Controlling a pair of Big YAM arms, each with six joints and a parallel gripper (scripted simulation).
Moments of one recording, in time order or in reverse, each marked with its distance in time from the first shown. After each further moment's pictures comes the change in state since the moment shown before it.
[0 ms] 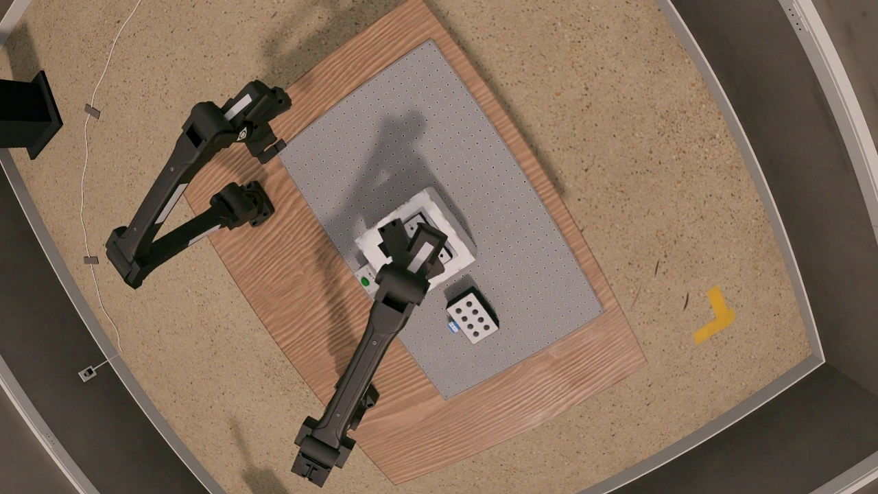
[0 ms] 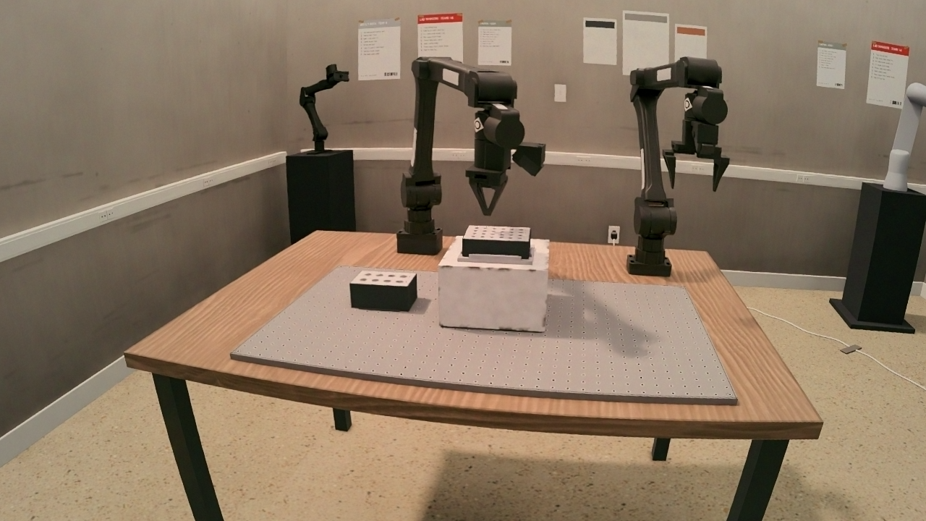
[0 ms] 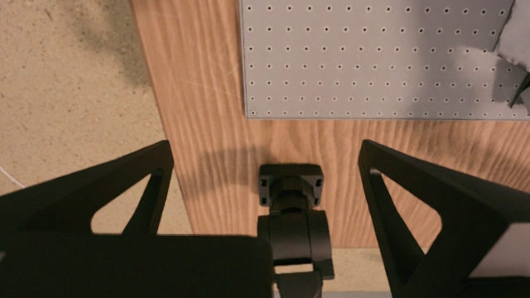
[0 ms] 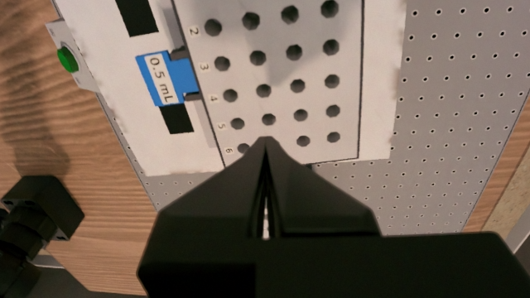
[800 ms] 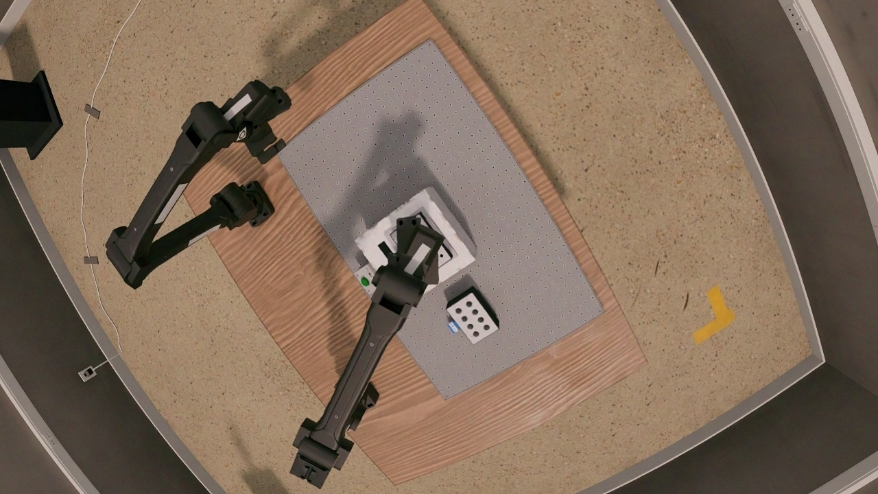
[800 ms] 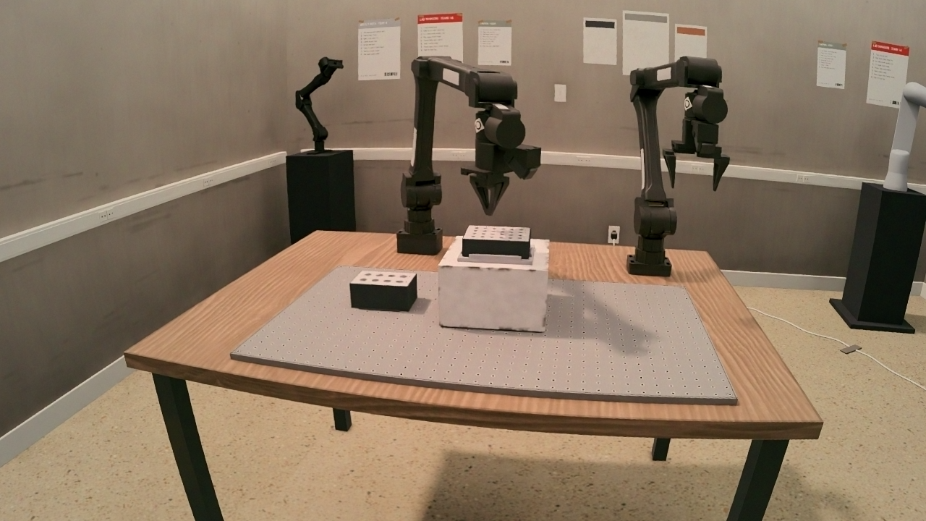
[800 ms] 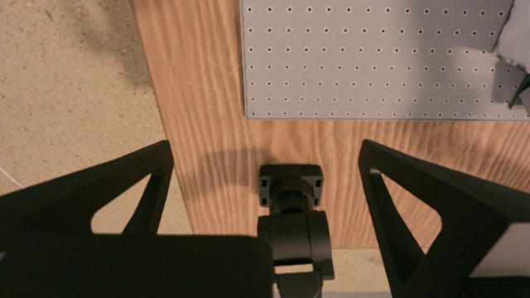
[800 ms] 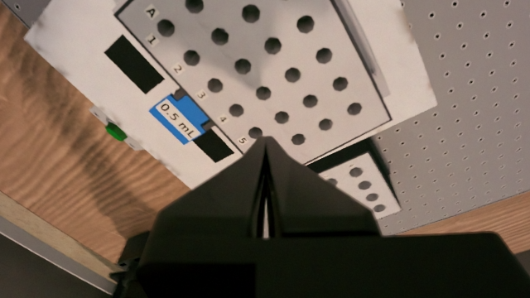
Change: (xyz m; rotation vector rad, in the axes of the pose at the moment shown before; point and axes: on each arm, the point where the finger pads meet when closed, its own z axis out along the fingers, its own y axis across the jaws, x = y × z) left arm -0.001 0.000 -0.001 0.000 -0.003 0.000; right arm -0.001 0.006 0.001 0.000 -0.009 0.447
